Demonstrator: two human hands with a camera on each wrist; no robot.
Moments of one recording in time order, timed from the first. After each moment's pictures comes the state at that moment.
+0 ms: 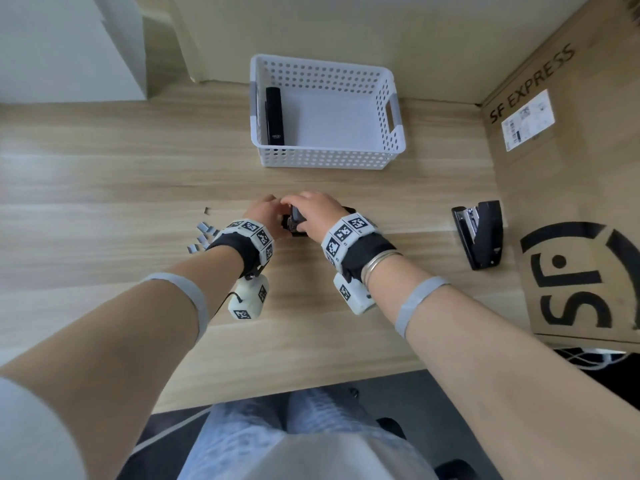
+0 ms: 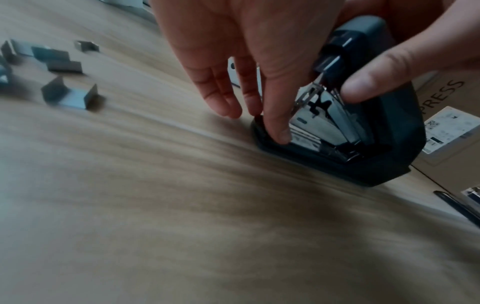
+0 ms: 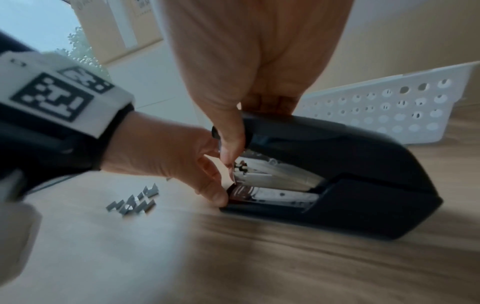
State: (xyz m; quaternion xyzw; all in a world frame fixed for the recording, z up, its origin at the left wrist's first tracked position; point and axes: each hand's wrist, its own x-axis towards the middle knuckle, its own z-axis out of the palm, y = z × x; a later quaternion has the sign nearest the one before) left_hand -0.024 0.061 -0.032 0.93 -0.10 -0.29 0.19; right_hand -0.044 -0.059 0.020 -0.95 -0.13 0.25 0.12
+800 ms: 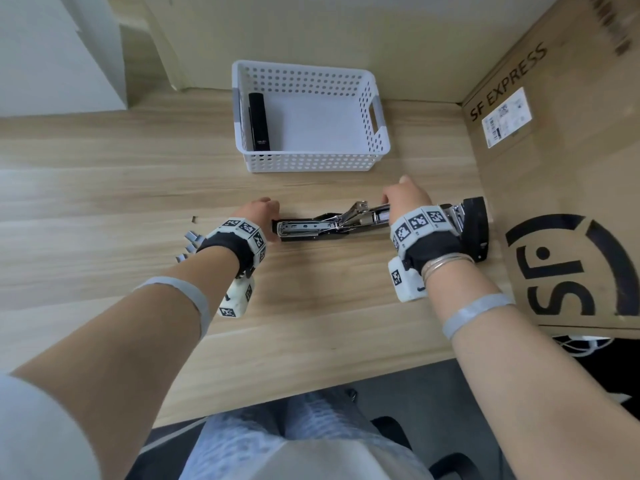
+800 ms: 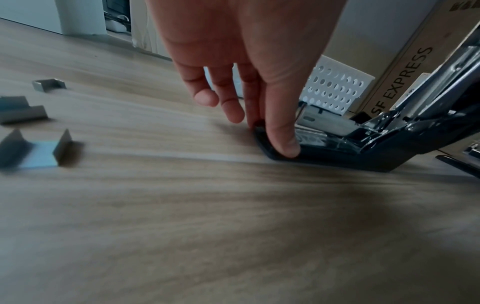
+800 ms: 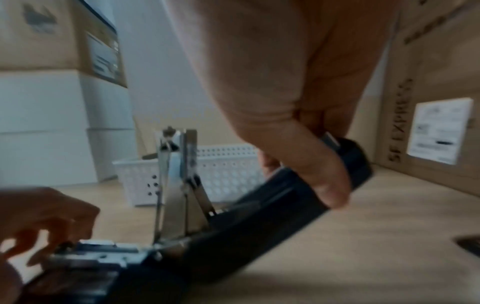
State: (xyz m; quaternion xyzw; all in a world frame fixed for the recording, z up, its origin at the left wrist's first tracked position) left_hand -0.013 0.061 -0.030 0.93 -0.15 -0.29 0.16; right_hand -0.049 -0.174 0.050 -0.96 0.15 0.24 0.01
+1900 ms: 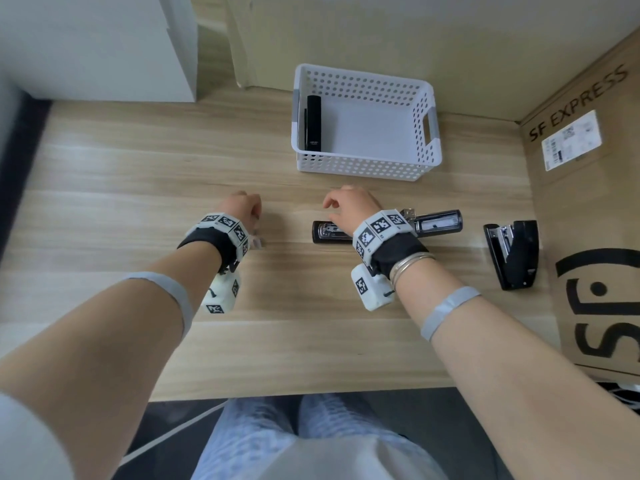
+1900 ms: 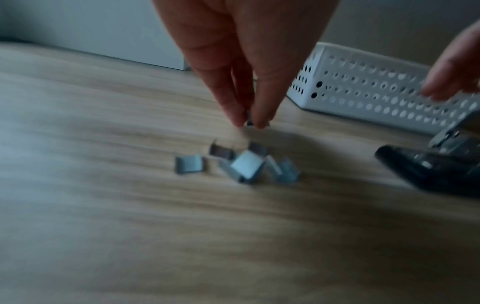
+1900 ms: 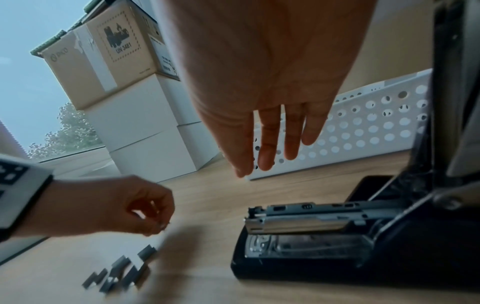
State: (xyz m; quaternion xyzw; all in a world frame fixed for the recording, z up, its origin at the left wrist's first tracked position) left_hand -0.017 0.153 -0.029 0.95 -0.02 -0.23 0.19; right_hand -0.028 -0.061 0.013 -0.96 -0.06 0.21 0.15
